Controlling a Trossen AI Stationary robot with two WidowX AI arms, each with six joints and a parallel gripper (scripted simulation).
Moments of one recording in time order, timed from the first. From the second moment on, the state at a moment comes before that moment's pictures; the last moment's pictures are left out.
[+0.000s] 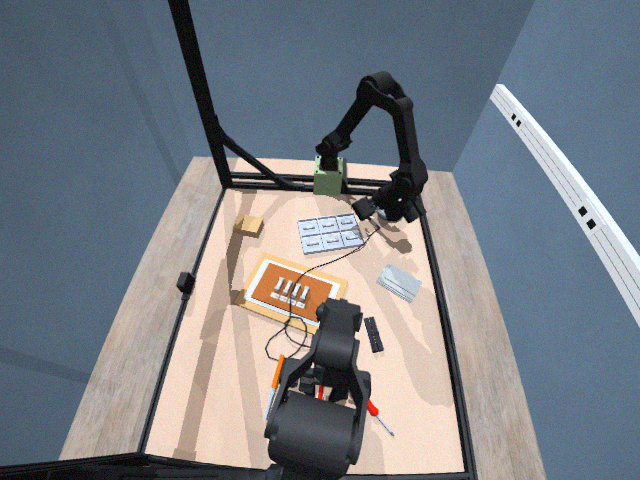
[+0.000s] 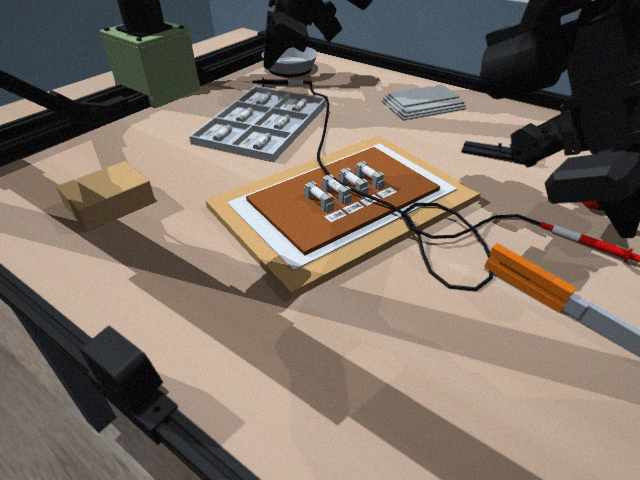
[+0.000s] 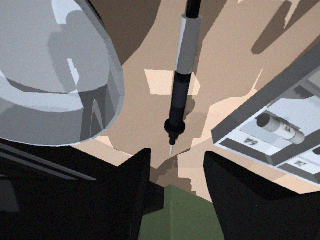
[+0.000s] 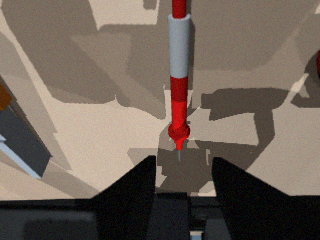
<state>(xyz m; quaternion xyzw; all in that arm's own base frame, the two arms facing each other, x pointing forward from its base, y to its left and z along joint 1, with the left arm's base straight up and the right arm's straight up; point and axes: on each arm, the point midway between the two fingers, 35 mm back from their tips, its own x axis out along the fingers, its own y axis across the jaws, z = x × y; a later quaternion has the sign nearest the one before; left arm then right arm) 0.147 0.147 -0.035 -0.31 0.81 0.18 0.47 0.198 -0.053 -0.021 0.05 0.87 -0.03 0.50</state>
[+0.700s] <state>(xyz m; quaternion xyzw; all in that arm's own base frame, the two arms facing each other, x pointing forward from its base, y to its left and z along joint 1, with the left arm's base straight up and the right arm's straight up) 0.147 0.147 -0.053 -0.31 0.81 0.18 0.47 0.198 -0.053 -0.039 0.05 0.87 -0.03 0.50</state>
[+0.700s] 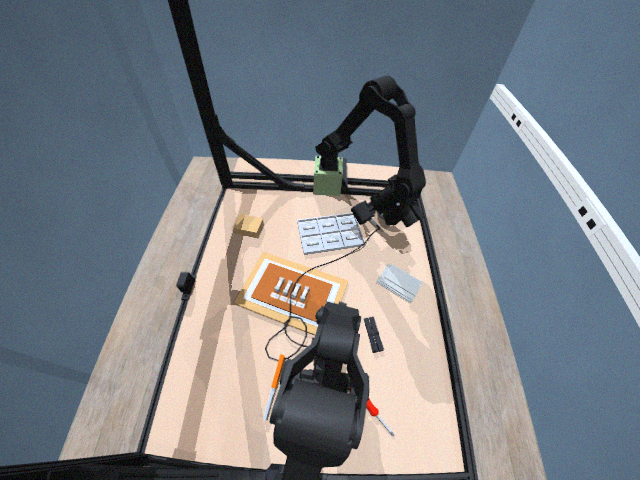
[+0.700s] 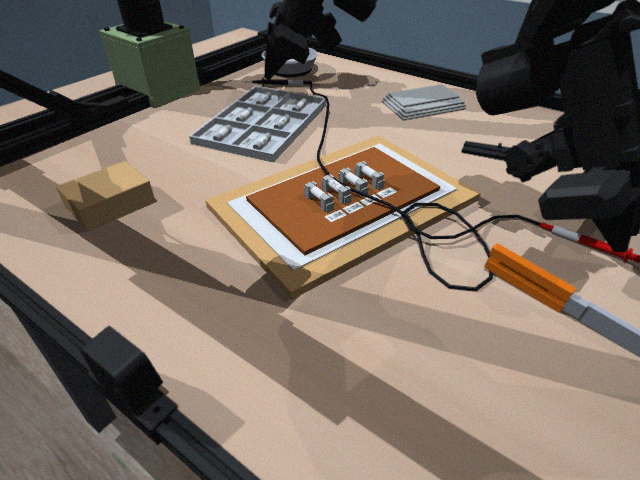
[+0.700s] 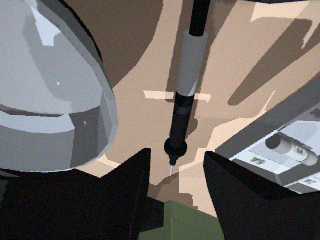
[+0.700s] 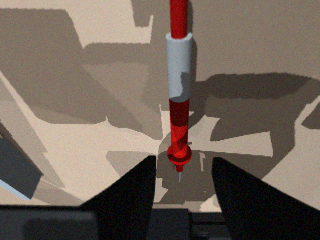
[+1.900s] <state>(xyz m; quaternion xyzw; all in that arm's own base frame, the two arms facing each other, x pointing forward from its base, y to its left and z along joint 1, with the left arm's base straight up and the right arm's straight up) 0.148 0.148 -0.068 -0.31 0.81 0.18 0.47 0.199 -0.053 -0.054 0.05 0.86 -0.03 0.50</state>
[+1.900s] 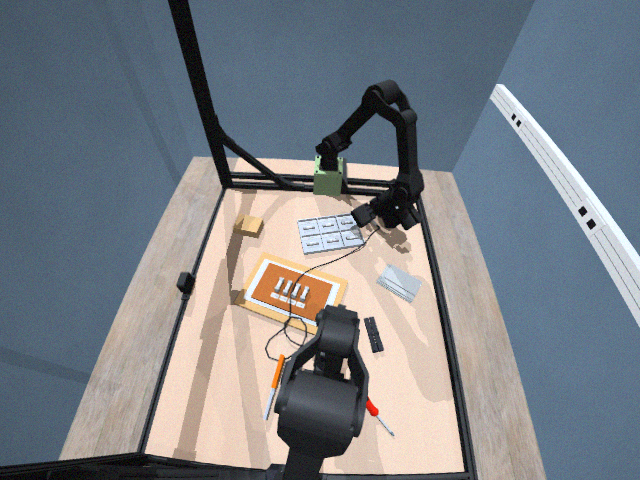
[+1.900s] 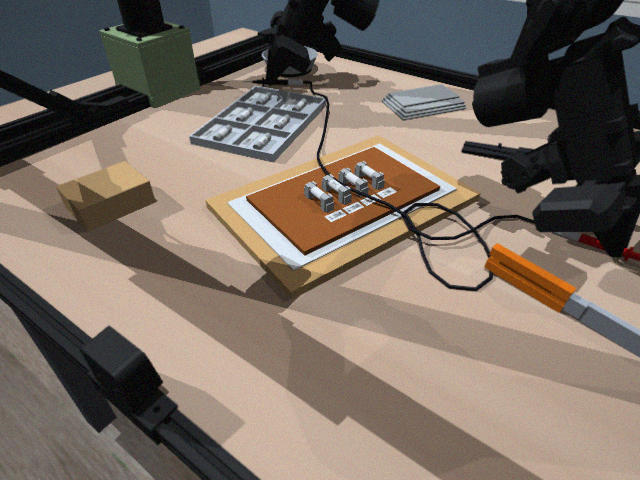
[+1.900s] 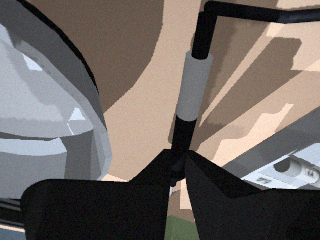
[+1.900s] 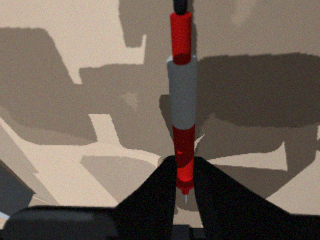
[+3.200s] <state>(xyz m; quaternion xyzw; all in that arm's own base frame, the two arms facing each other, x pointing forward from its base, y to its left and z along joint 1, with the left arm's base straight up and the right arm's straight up) 0.159 0.157 -0.053 -0.29 0.77 0.20 0.53 0.215 -0.054 -0.041 0.05 0.82 -0.03 0.57</state>
